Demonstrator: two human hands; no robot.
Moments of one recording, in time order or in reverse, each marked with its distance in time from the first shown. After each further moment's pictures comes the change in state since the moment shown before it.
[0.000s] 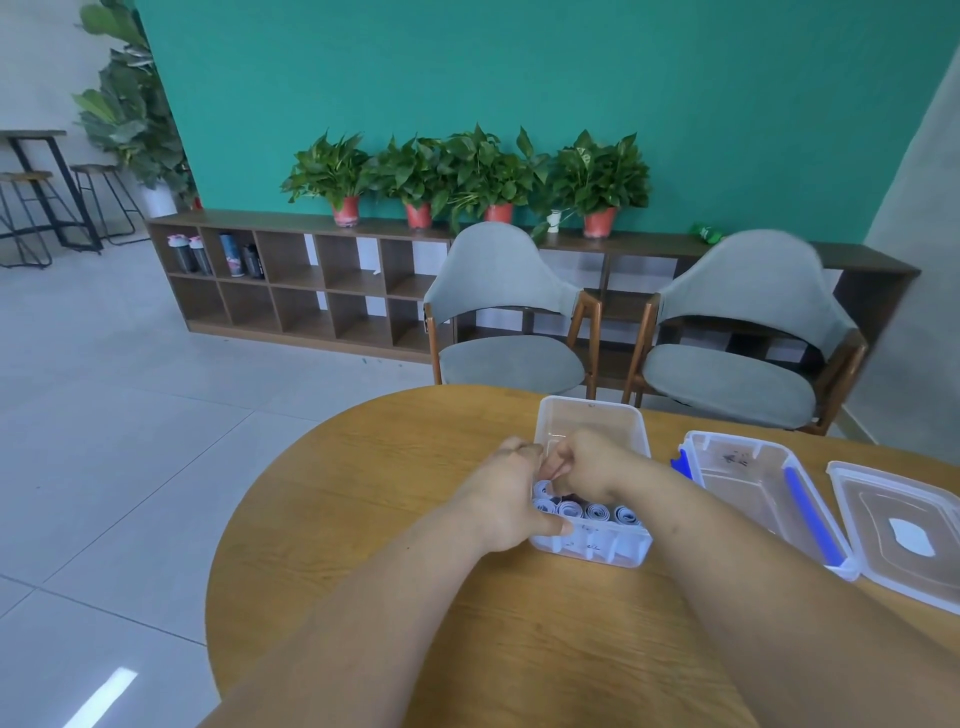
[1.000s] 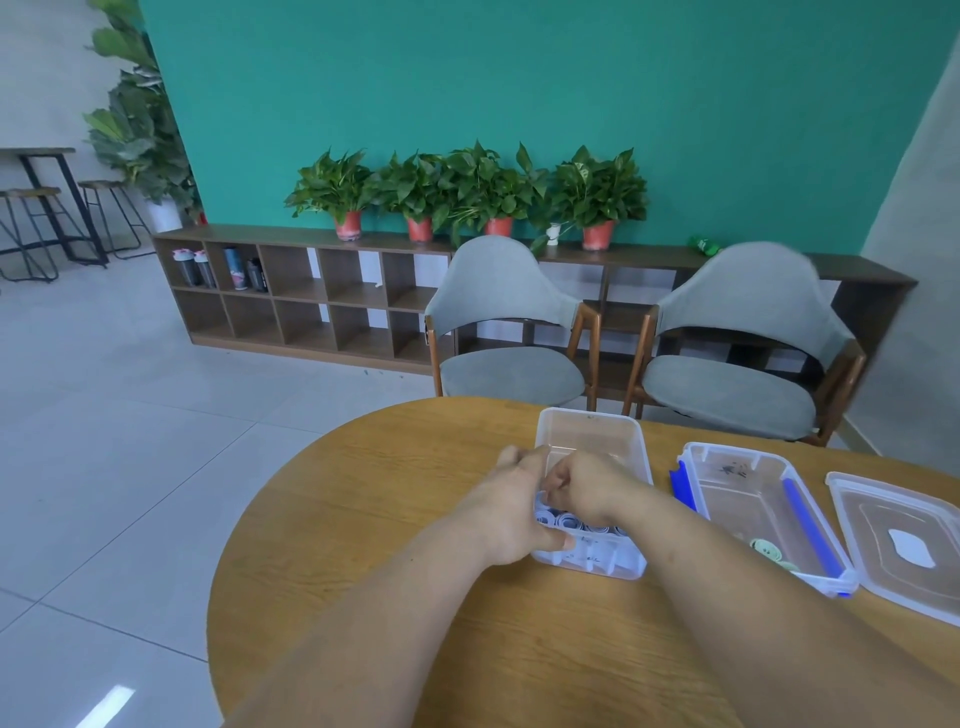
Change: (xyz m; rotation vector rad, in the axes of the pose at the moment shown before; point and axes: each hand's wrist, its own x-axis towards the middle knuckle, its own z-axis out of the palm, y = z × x) left_hand -0.007 0.007 -0.003 -0.056 -0.056 -0.023; right_hand -0.006 0.000 0.009 -0.136 0.055 0.017
